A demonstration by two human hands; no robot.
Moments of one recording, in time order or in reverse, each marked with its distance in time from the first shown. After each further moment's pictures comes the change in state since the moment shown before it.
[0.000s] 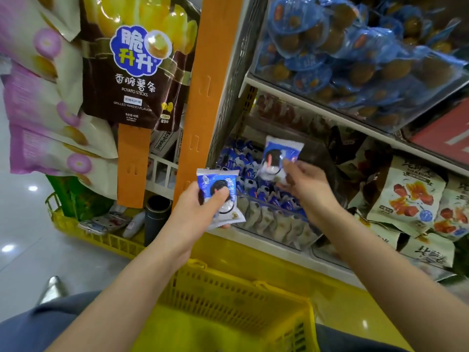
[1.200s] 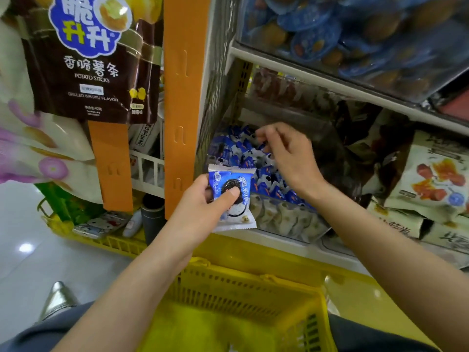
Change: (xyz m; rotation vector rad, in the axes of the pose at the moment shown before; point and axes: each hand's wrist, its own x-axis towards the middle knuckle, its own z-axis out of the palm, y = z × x) left_hand 0.015 -0.002 0.013 0.136 -0.066 -0.019; right_hand 0.028 0.000 0.022 -0.373 -0.016 -0.504
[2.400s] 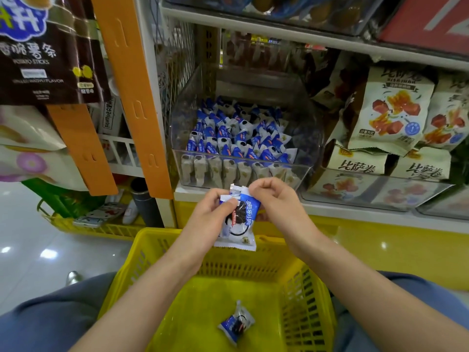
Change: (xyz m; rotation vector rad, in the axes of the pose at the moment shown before) left_hand -0.034 -0.048 0.047 -0.017 -0.123 -0.130; right_hand -0.141 0.006 -0.005 0.551 -0.045 0.627
